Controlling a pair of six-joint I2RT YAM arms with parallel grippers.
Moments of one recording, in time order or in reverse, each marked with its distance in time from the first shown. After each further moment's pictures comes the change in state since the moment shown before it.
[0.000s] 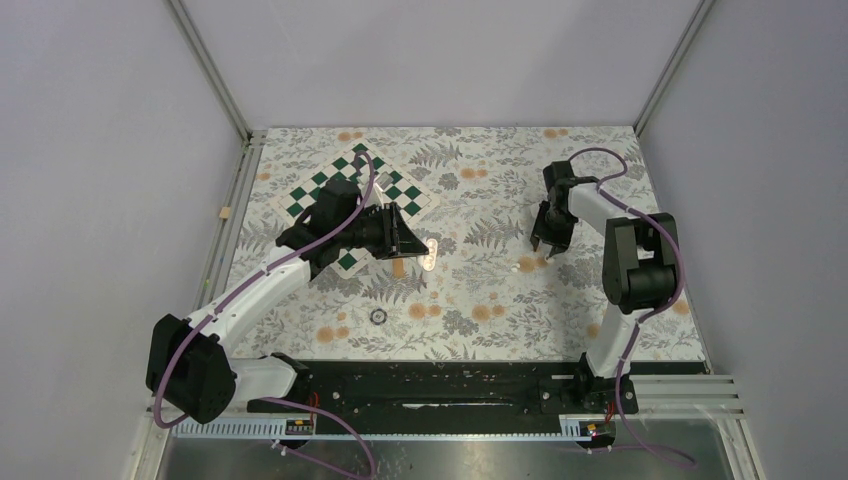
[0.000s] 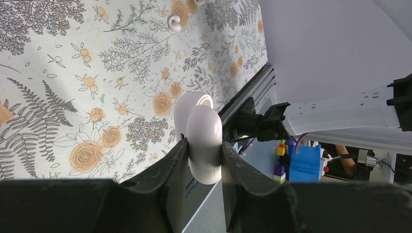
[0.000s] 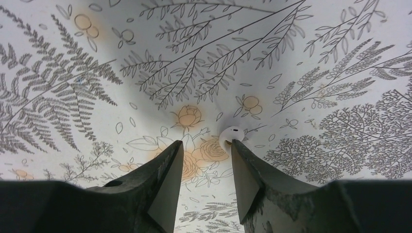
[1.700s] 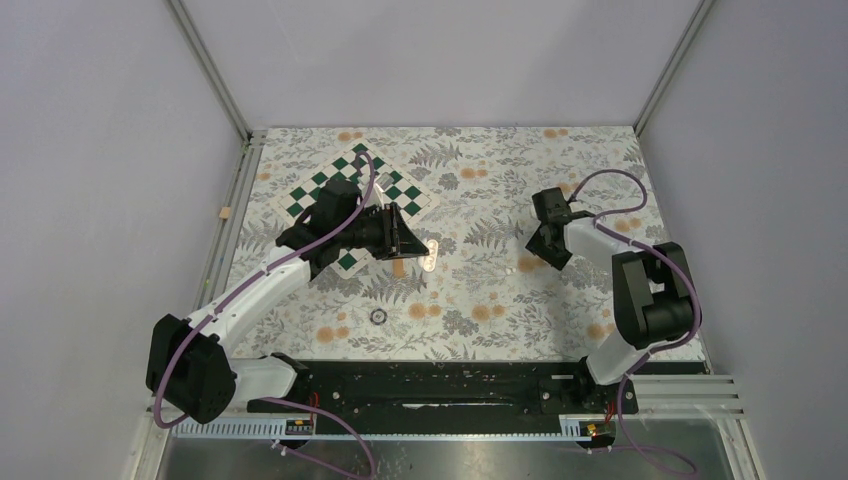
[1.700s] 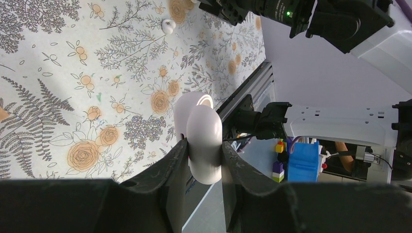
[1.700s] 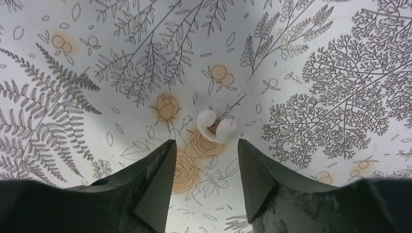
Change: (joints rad) left arm 0.000 0.000 0.000 -0.002 0.015 0.001; right arm 0.109 -0.250 -0.357 0.286 0.249 0.362
